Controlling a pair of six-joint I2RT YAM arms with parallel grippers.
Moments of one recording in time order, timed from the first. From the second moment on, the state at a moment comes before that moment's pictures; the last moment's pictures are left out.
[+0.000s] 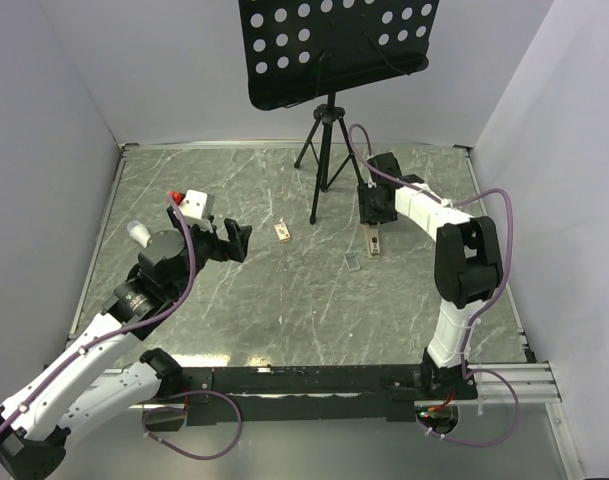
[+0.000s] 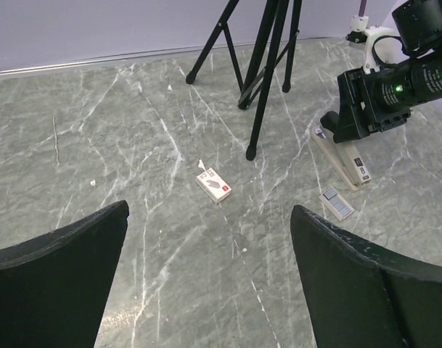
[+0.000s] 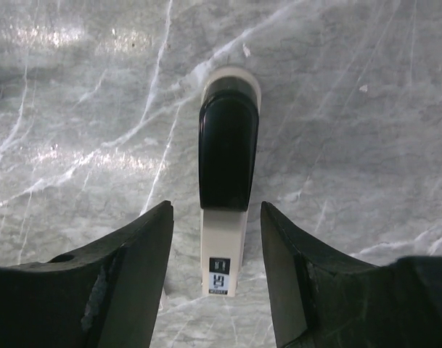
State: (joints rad) left arm -0.65 0.74 0.78 -0.15 -0.26 -0.20; right arm 0.26 1.88 1.41 -0.57 0.08 0.16
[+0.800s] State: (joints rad) left arm -0.65 0.76 0.77 -0.14 -0.27 -0.19; right arm 0.29 1.89 1.44 -0.62 0.21 0.15
